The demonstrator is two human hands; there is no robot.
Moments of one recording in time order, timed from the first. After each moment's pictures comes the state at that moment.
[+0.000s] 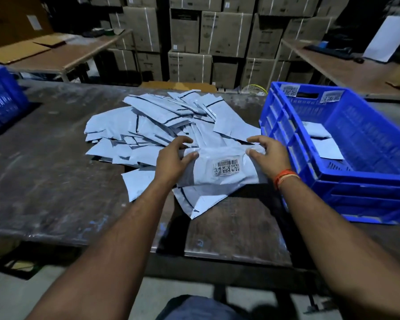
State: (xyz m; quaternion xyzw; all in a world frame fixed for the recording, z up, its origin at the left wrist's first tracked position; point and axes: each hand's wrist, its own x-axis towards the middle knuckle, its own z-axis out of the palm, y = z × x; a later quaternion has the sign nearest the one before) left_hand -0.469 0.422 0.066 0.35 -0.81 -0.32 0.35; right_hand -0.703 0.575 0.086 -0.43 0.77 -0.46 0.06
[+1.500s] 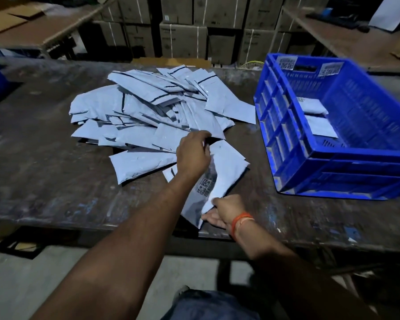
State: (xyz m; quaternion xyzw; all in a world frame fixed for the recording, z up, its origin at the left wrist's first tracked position) left_hand -0.537 0.470 0.021 0.38 -0.85 -0.22 0.29; right_hand -0.560 0.627 -0.005 -0.01 0.71 -0.49 0.49
